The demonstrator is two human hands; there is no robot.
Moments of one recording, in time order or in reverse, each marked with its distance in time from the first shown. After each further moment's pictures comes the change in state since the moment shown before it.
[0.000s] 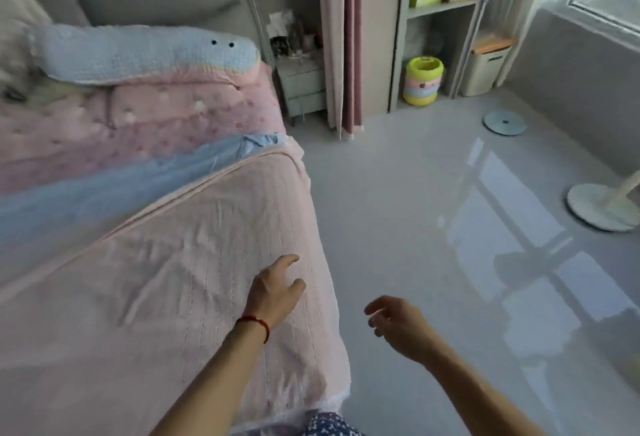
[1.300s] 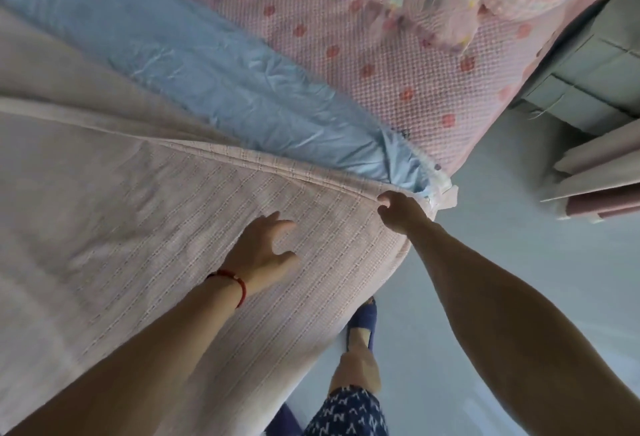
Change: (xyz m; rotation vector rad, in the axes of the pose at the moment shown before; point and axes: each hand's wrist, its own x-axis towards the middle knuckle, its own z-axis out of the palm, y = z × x) left_hand 0.560 -0.049 -0.179 -0.181 0.202 -0.696; right_hand 0.844 -0.401 0.082 -0.907 -0.572 -0.363
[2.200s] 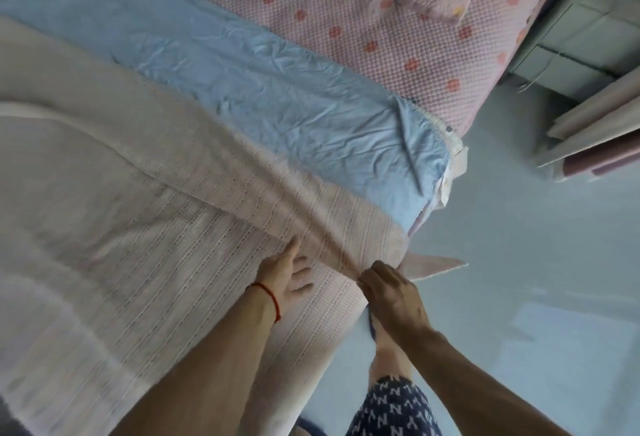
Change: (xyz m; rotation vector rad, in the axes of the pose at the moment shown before) left_hand -0.026 -0.100 0.079 -1.228 -0.111 -0.561; right_hand -0.201 0.008 0.186 -0.134 0.538 -0.574
